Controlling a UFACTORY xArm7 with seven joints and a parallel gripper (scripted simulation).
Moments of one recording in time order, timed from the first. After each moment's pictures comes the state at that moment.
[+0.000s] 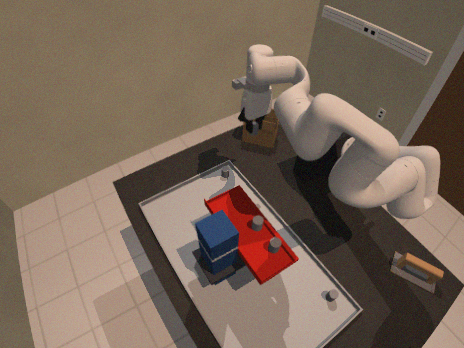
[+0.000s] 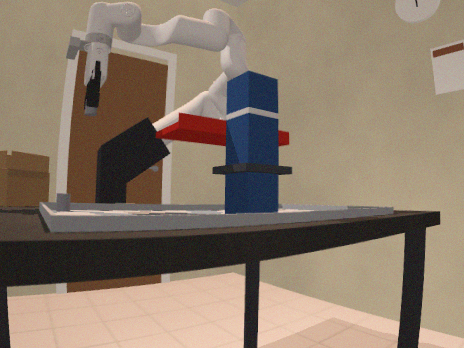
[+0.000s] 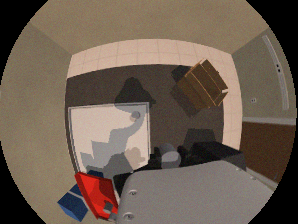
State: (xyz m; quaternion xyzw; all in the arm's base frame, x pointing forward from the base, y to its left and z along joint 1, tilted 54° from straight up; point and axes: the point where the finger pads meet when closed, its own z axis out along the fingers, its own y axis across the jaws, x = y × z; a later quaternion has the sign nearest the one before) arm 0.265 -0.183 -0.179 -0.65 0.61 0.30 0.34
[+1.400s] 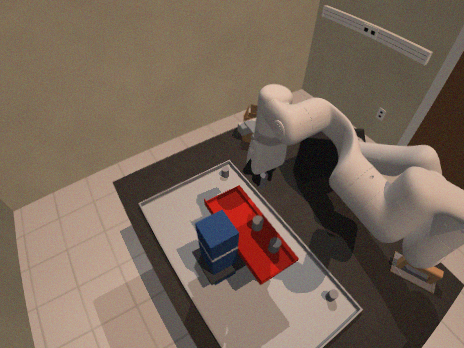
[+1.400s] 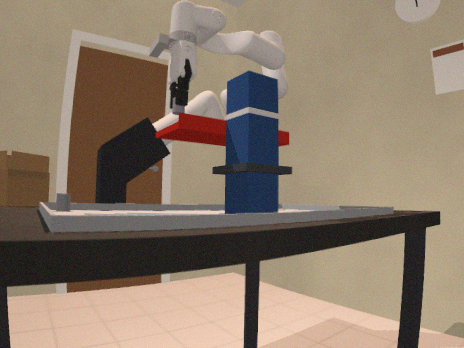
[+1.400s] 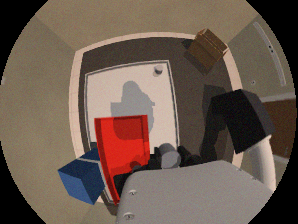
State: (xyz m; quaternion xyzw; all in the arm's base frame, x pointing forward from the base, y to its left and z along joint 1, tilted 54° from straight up) arm 0.365 -0.063 -0.004 -0.63 0.64 0.31 0.33
